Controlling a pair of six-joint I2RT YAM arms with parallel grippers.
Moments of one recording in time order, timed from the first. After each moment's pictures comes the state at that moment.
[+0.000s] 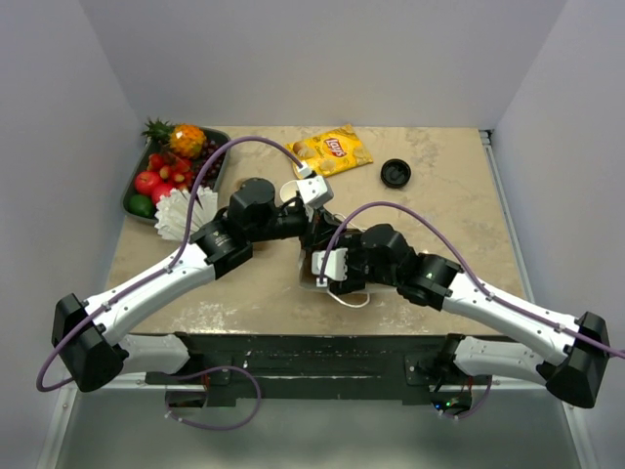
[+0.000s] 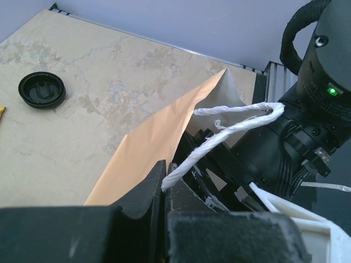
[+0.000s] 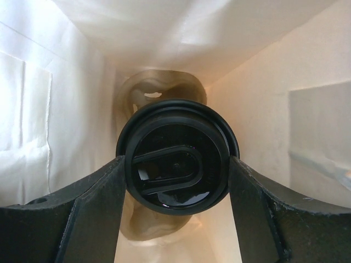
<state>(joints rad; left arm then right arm) -0.81 1.25 1.09 -0.02 0.46 -0.02 0.95 1.06 0.87 -0.40 -0.04 -0.80</state>
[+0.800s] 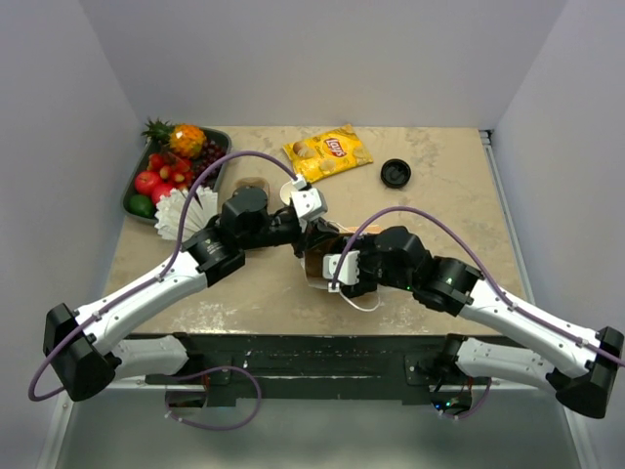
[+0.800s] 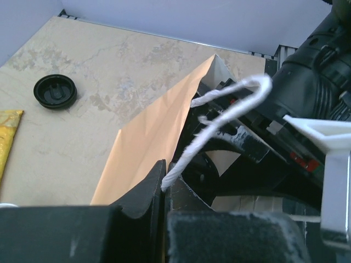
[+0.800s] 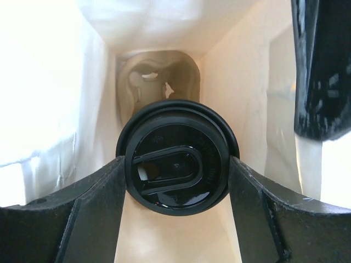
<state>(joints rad) -0.81 1.19 1.03 -0.03 0.45 0.08 0.96 0.98 0.91 -0.52 -0.01 -0.82</state>
